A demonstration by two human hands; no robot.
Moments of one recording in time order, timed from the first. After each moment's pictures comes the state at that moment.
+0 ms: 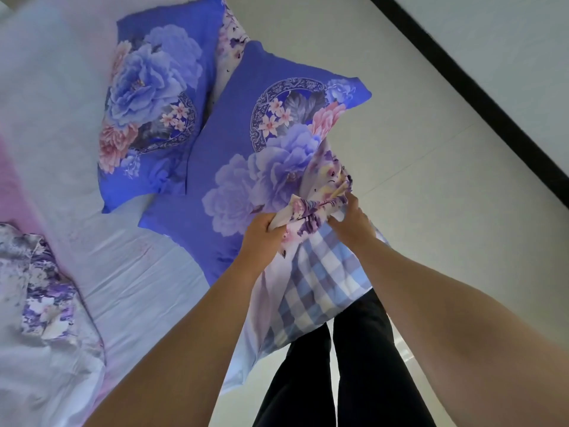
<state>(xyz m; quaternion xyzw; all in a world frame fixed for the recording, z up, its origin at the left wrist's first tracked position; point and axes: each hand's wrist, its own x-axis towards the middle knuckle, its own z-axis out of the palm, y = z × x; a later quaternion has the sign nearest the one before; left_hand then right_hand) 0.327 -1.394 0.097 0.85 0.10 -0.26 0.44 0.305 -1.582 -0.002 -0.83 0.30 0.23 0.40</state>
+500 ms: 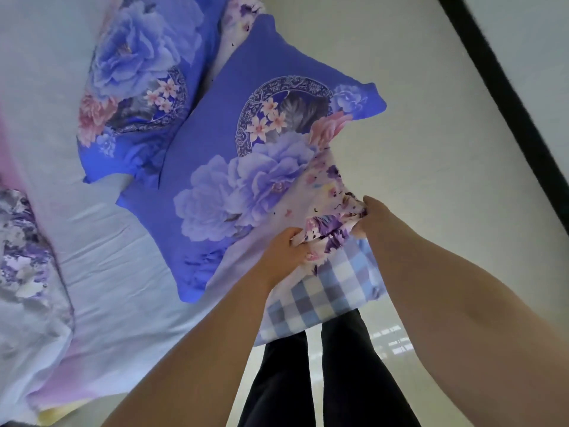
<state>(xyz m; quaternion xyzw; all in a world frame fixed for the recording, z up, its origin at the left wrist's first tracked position) 0.351 -1.496 0.042 0.81 0.15 -0.39 0.41 0.409 -1.690 -0.044 -0.33 0.60 0.26 0.69</state>
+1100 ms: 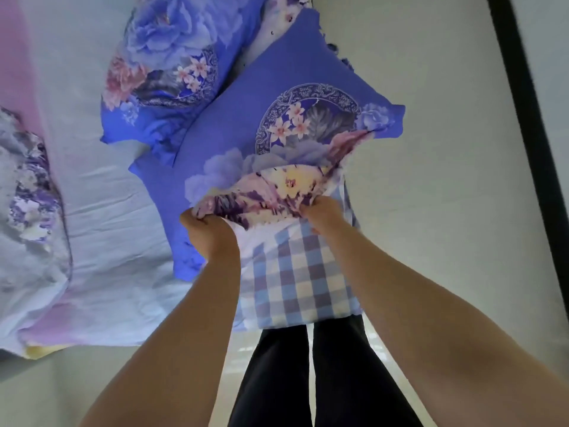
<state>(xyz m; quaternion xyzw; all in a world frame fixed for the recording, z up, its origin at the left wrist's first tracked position) 0.392 -1.447 0.067 0.72 0.59 0.14 0.34 0.444 -1.607 0.012 -0.74 0.23 0.41 0.48</state>
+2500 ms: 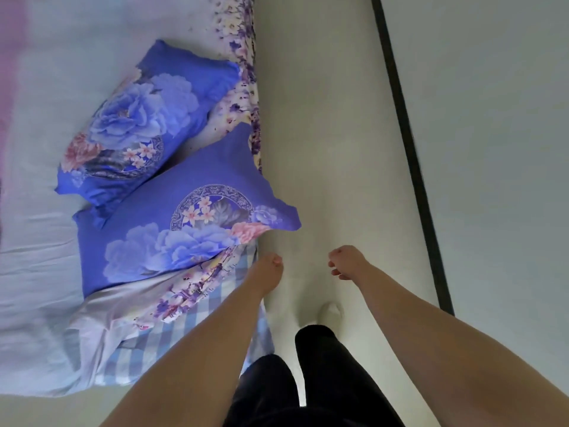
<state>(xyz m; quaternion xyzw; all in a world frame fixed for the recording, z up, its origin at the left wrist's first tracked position) 0.500 -1.725 0.082 0.83 0.26 -0.38 0.31 0.563 -1.914 0.106 -0.77 0.21 0.47 0.37</state>
